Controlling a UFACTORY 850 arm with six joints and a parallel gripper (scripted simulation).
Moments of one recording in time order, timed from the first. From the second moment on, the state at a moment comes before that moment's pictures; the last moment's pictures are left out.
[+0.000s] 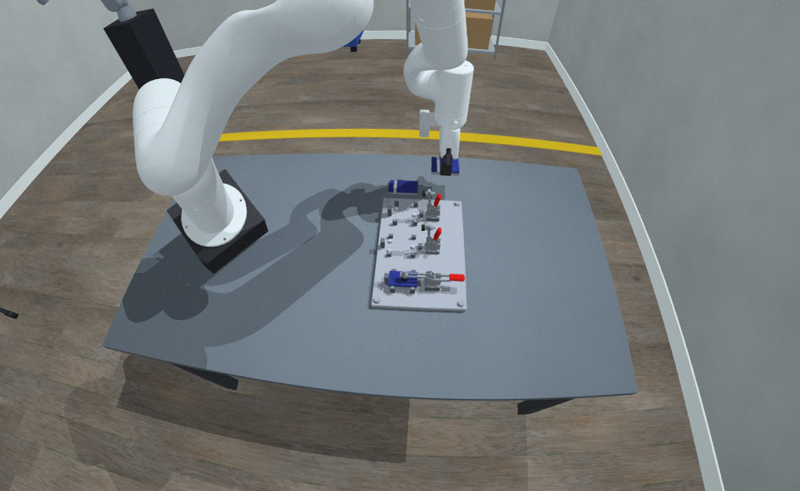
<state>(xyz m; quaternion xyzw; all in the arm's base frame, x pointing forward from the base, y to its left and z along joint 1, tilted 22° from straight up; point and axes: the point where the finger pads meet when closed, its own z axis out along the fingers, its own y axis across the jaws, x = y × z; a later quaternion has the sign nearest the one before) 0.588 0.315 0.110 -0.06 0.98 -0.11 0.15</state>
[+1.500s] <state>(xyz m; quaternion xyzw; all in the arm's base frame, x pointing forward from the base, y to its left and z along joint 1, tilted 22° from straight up) 0.596 0.310 0.087 -0.06 0.98 -0.11 0.15</state>
